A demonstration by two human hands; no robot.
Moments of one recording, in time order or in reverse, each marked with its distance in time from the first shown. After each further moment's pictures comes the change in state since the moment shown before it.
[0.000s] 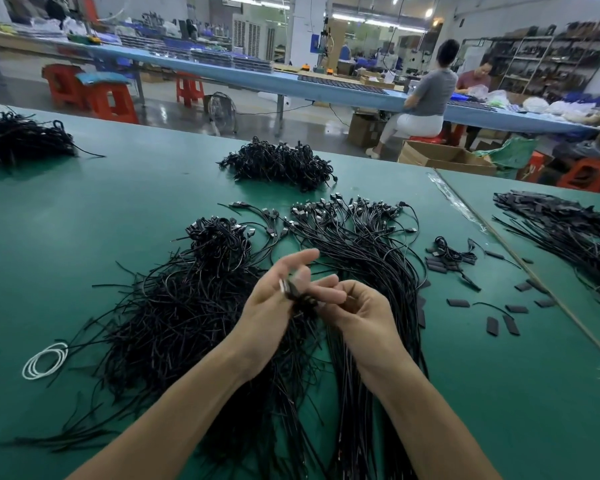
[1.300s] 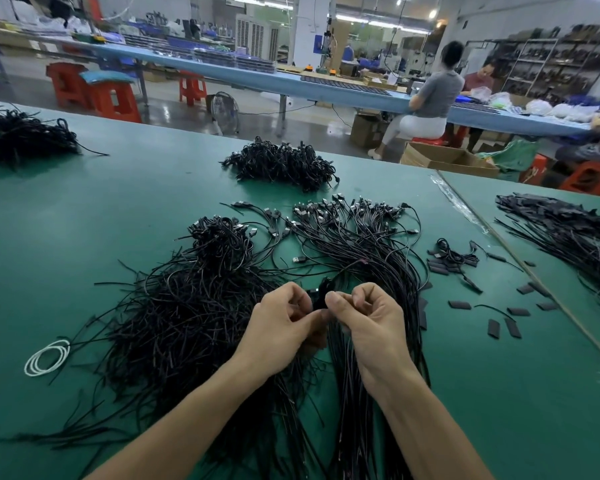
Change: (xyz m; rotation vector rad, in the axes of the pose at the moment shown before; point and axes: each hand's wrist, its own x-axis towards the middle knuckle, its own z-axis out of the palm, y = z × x) left_hand -0.006 -0.019 0.001 0.415 0.174 -0.199; right_hand -0.002 0.006 -0.004 0.145 0.146 -0.023
